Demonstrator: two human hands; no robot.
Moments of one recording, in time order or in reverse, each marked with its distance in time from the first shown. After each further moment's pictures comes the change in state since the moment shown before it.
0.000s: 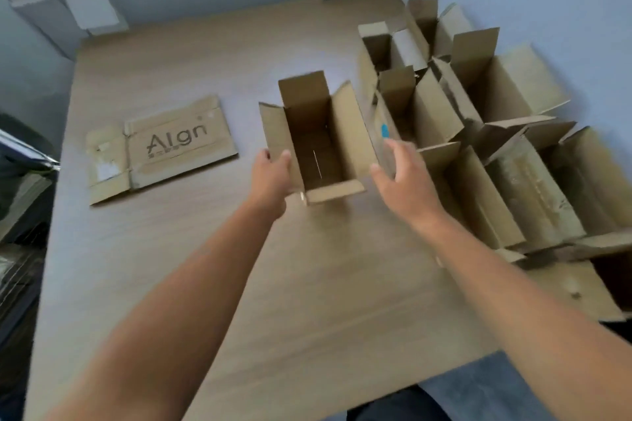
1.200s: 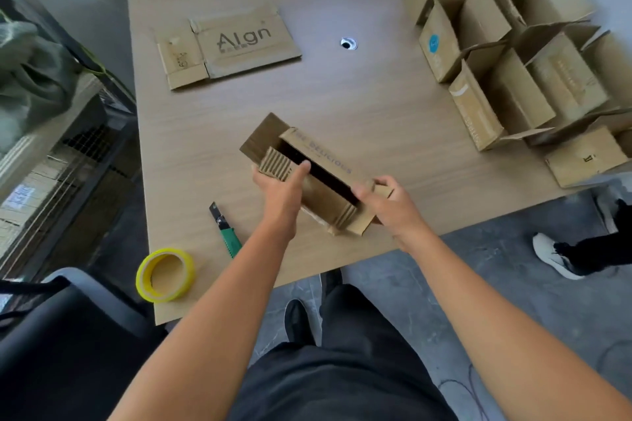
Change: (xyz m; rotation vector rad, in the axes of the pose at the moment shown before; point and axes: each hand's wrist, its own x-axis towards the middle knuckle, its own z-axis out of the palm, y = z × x) left_hand -0.196 -0.137 -0.253 -0.130 -0.060 -0.138; right_hand -0.300 -0.096 0.154 0.476 -0.178 0.529
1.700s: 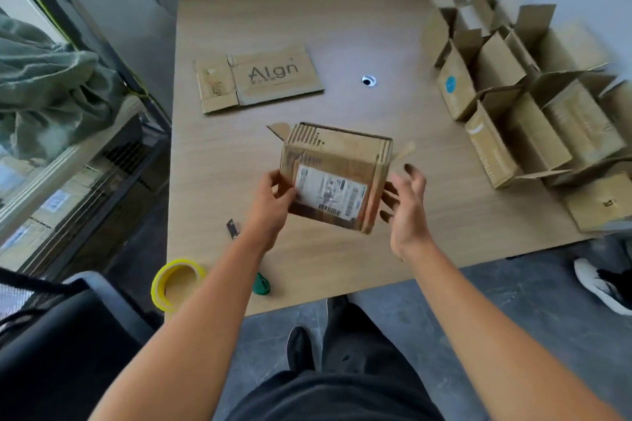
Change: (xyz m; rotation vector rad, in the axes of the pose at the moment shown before) left_hand 0.019 0.025 -0.047 0.304 -0.060 0.265; right_hand 0.003 -0.044 0.013 0.456 0.006 -0.174
